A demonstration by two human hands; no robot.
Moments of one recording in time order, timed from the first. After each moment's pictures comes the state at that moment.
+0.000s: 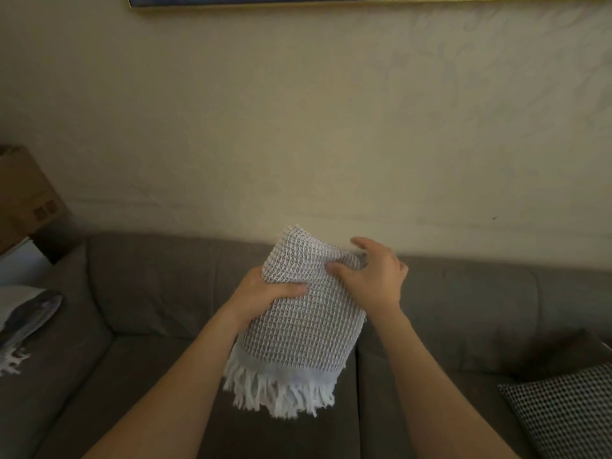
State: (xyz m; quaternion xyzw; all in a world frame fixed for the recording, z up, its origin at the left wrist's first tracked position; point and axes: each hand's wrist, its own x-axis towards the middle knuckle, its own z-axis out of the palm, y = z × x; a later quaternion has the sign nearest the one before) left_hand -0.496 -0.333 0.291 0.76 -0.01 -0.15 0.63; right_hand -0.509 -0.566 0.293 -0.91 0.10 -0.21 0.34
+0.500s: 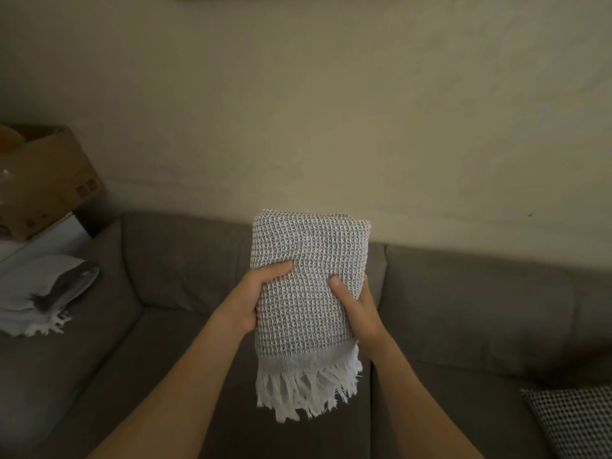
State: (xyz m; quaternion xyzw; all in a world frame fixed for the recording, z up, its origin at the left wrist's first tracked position) left_hand -0.538 -0.313 0.291 0.57 0.09 -0.19 0.80; right_hand -0.548 -0.523 0.225 -0.65 -0.01 0.02 0.76
